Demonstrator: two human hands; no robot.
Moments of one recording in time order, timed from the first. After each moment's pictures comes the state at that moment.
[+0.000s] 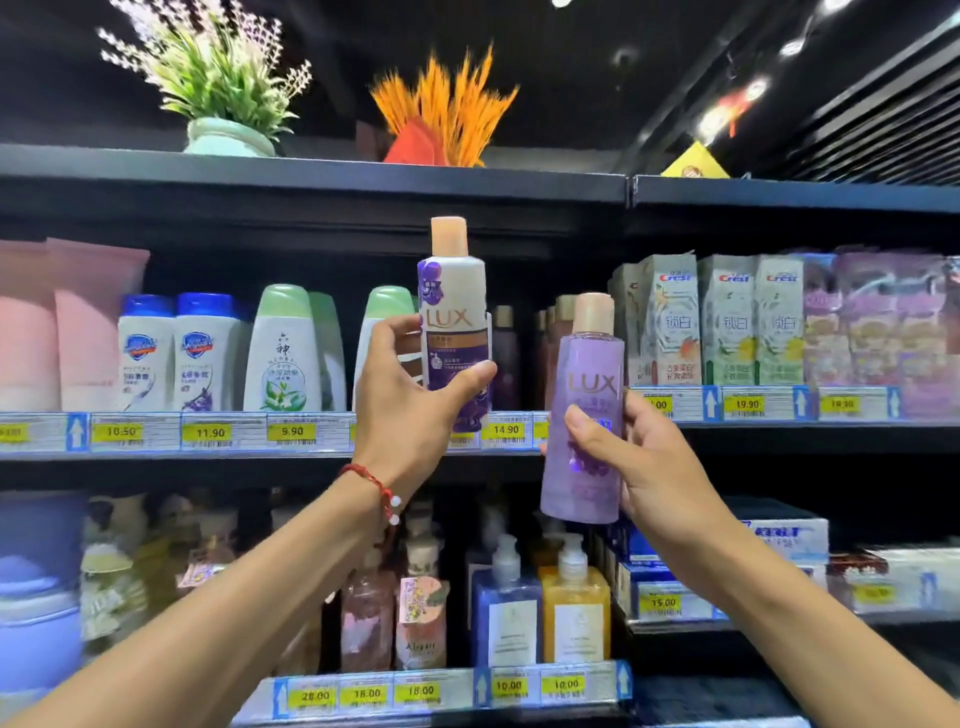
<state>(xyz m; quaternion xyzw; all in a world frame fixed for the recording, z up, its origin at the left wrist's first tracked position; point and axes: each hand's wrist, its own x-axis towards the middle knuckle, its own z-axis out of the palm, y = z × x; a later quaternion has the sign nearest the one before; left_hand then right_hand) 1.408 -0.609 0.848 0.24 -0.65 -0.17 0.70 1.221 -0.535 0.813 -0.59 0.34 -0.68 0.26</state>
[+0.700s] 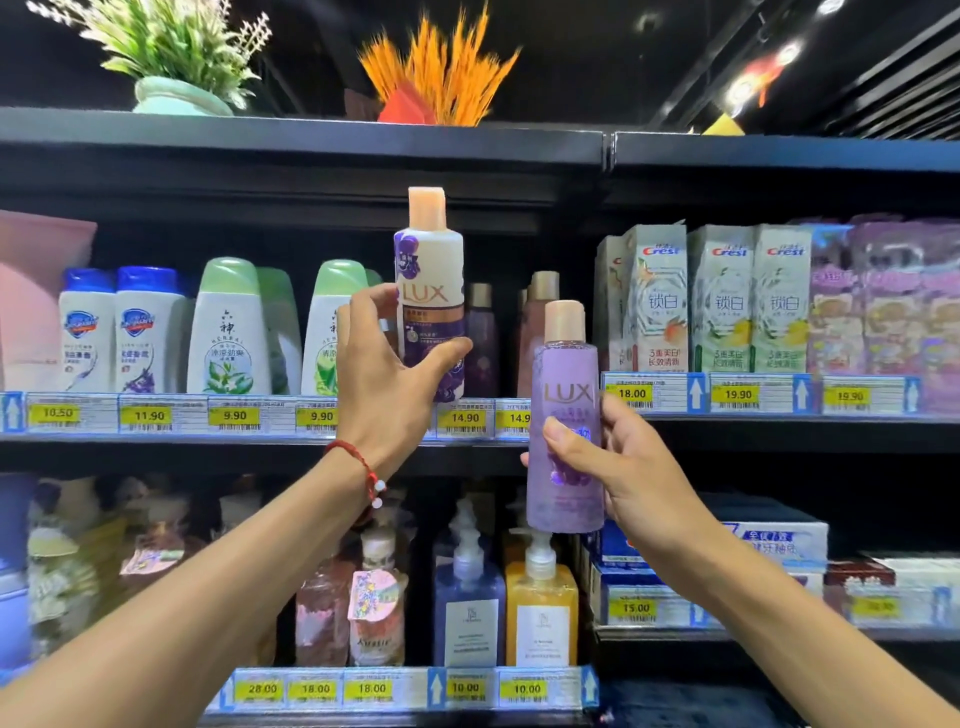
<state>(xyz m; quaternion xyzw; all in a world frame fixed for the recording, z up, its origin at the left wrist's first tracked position) 1.373 -0.650 0.853 0.27 -0.64 -0.05 0.72 1.174 -0.563 0.801 -0.61 0.35 -0.64 0.30</state>
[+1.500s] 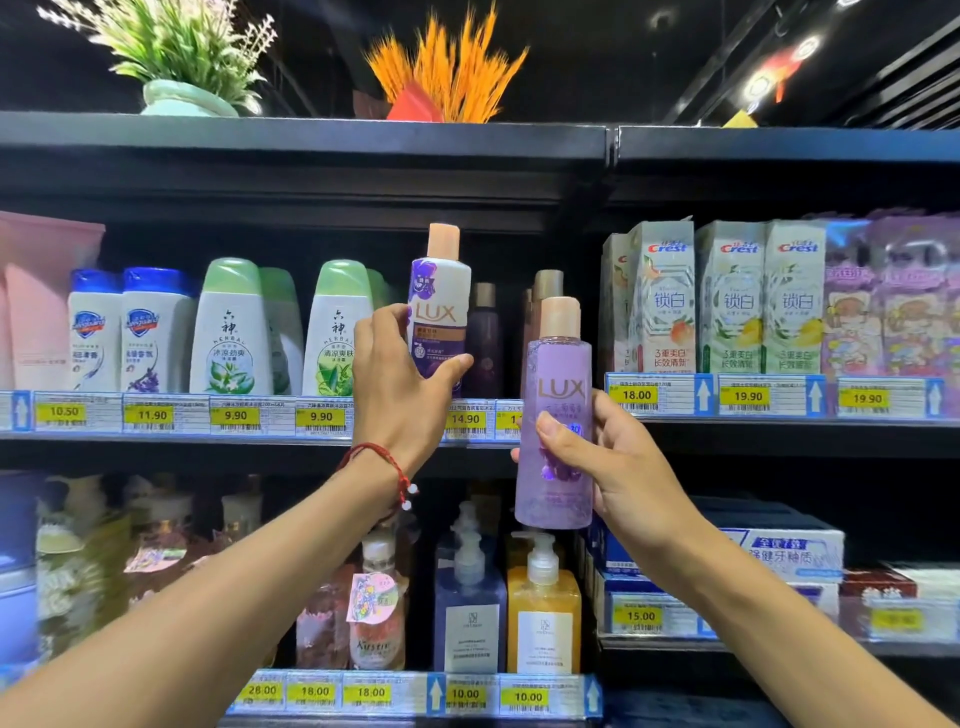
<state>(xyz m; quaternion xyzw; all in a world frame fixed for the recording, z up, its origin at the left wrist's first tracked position) 1.358 -0.659 0.847 0.36 -0.62 0.03 0.69 1.174 -0.578 0.800 -0.62 0.32 -0.64 0.32</state>
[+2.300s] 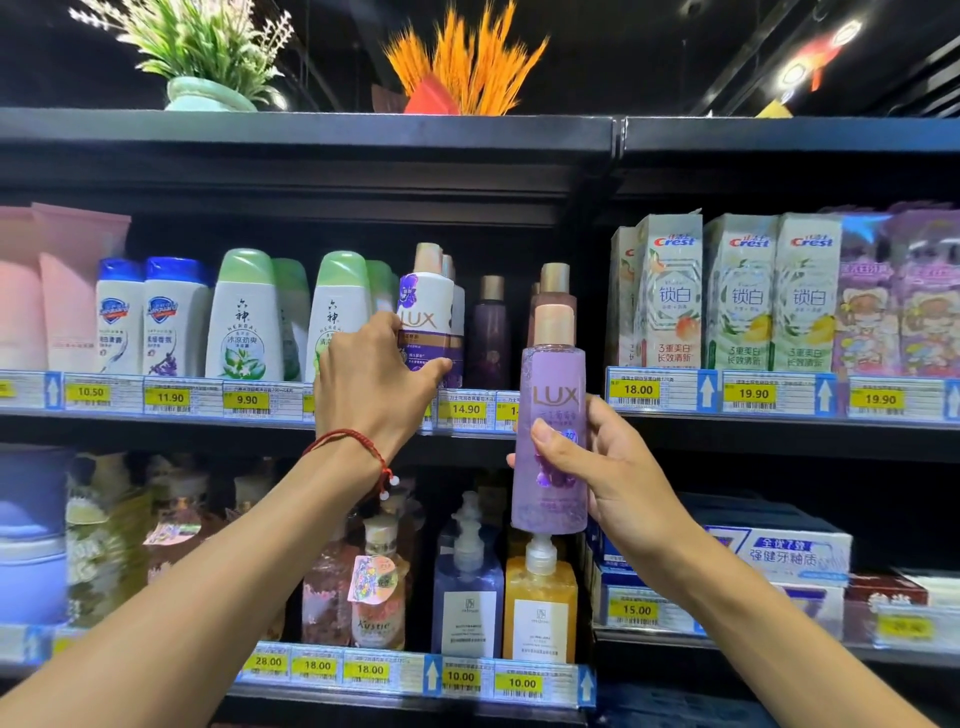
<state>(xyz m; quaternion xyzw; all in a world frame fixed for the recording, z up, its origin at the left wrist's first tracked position) 1.376 -0.645 0.849 0.49 -0.61 0.15 0.60 1.169 -0.581 0.791 -0.65 0.28 -0.61 0.35</state>
